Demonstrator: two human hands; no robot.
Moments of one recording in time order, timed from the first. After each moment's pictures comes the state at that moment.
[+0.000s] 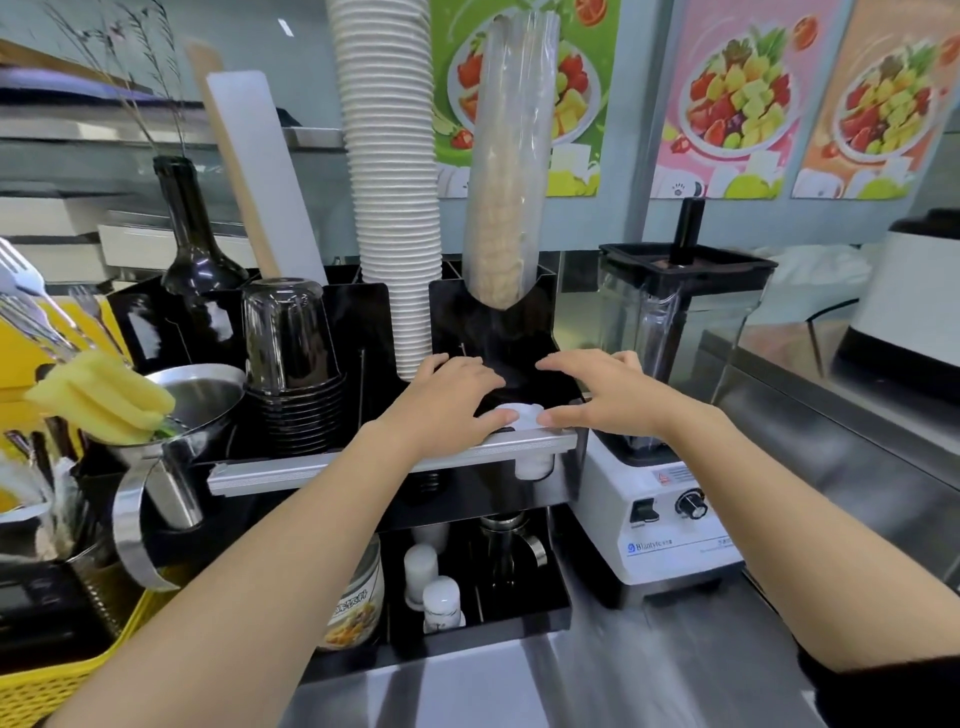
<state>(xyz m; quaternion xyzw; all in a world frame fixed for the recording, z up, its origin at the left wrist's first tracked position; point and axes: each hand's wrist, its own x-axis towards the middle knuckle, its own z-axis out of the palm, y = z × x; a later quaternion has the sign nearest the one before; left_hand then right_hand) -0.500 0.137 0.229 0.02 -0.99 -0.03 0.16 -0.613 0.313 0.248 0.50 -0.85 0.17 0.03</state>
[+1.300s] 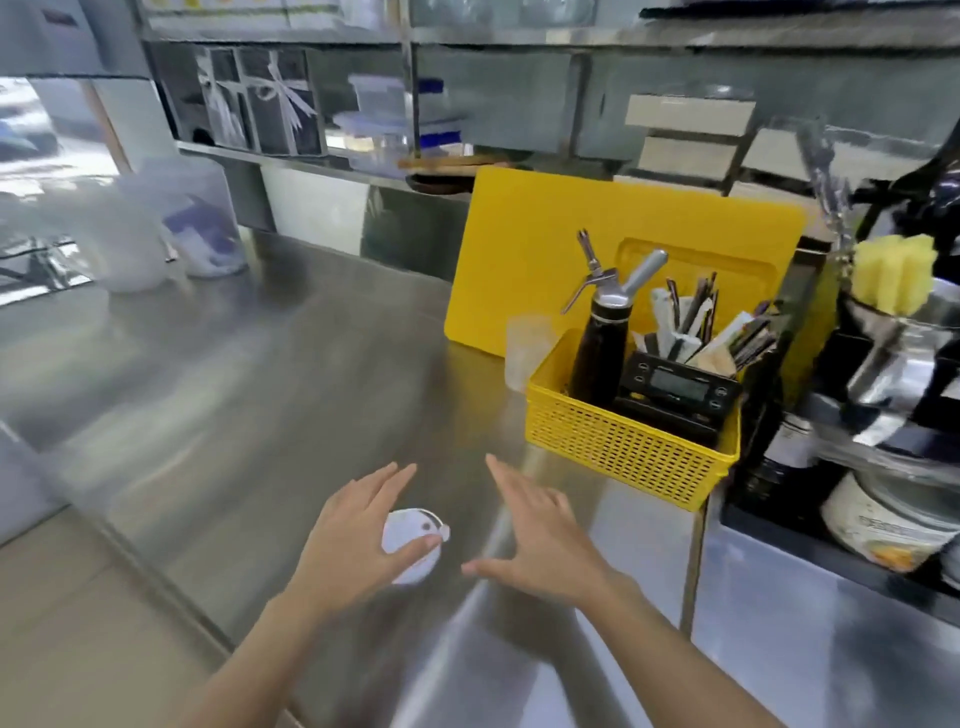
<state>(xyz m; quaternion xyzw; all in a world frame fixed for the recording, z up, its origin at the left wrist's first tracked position) 0.161 0.000 0.046 0.49 -0.83 -0.12 0.22 -0.058 0.053 0.068 0.76 -0.61 0.17 -0.15</state>
